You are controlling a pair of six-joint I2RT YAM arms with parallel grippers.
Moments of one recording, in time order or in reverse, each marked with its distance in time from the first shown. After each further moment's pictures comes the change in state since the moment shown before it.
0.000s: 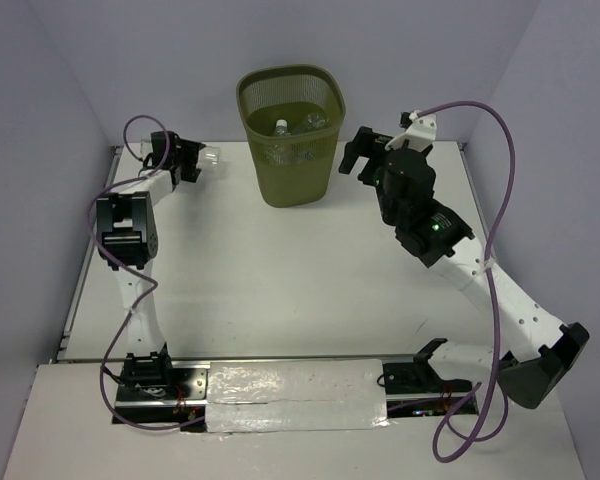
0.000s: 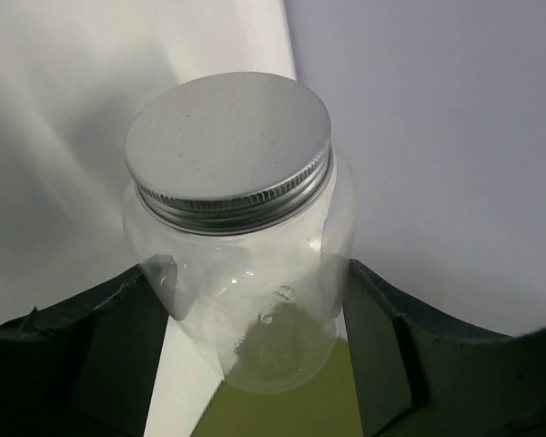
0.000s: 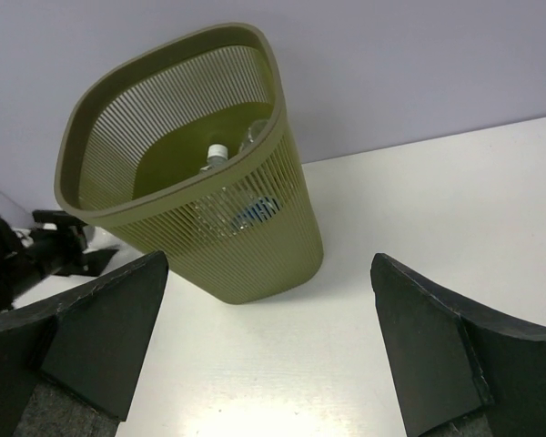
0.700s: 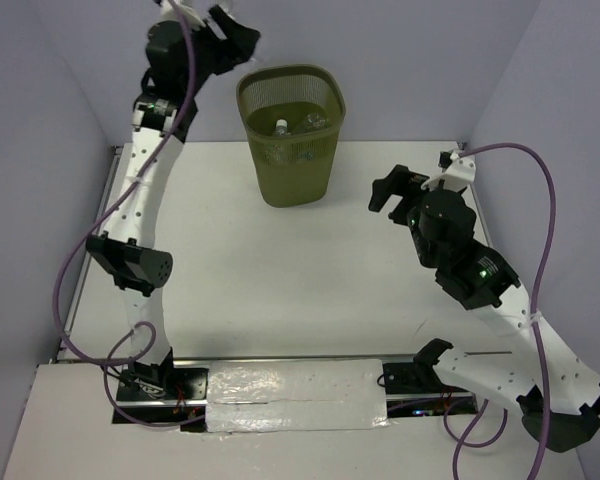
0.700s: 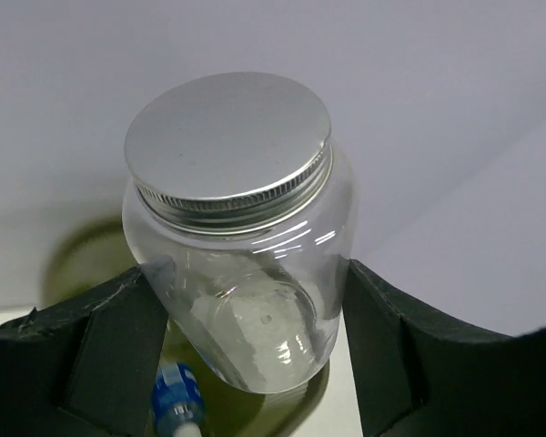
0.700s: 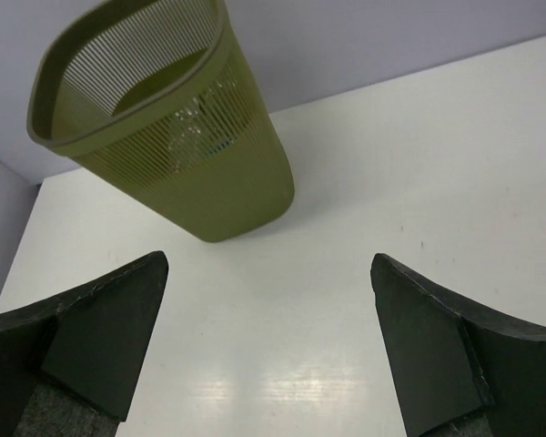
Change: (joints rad) left arm -0.299 -0.342 0.736 -0.393 0.033 0.784; right arm 0.015 -0.295 -0.135 -0.253 0.009 0.103
